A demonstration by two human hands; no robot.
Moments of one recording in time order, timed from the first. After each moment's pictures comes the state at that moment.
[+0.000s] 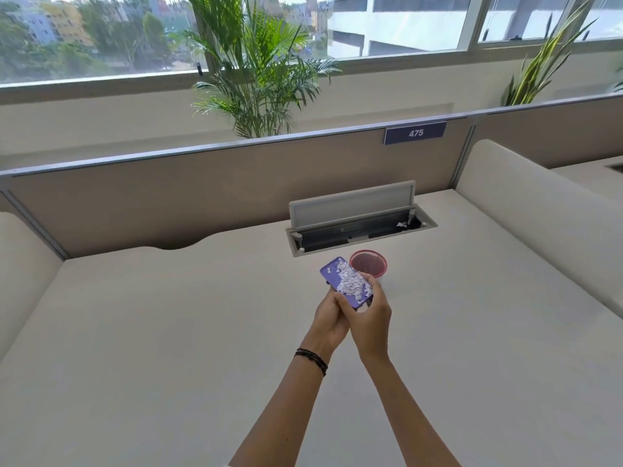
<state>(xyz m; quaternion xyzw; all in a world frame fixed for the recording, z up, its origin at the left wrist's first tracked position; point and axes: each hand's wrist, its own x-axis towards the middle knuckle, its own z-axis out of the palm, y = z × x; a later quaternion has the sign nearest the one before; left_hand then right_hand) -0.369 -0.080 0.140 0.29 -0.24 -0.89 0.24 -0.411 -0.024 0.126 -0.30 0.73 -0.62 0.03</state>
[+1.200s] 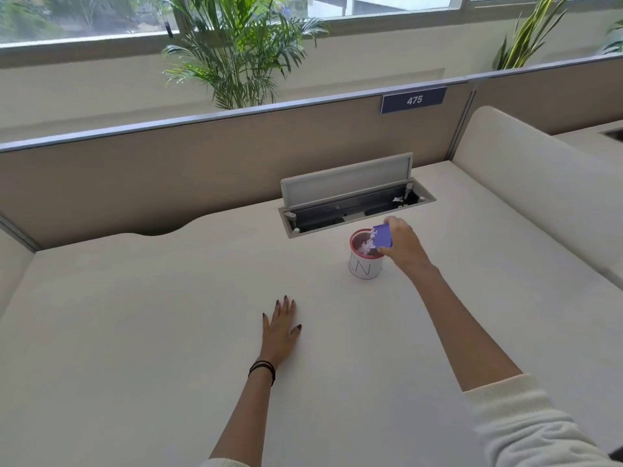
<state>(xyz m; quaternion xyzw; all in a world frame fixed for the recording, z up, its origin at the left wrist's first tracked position) -0.283 -0.164 -0.004 0.39 -0.89 -0.24 -0.05 -0.551 -0.066 0.142 -0.43 0.86 -0.28 0.04</state>
